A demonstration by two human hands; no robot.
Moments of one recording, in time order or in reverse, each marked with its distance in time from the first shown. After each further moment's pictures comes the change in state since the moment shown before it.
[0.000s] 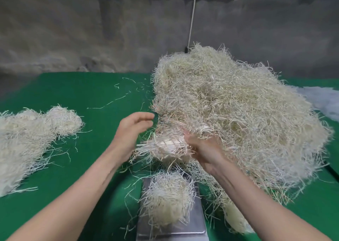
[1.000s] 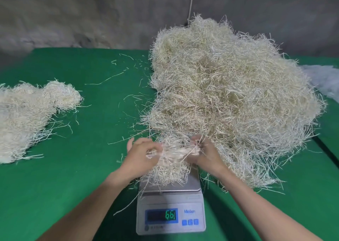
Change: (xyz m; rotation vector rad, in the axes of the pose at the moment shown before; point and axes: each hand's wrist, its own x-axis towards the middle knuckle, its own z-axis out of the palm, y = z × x) left_hand -0.086 -0.114 0.017 0.729 -0.135 0.055; right_hand -0.033 0.094 -0.045 -0.679 -0.051 -0.270
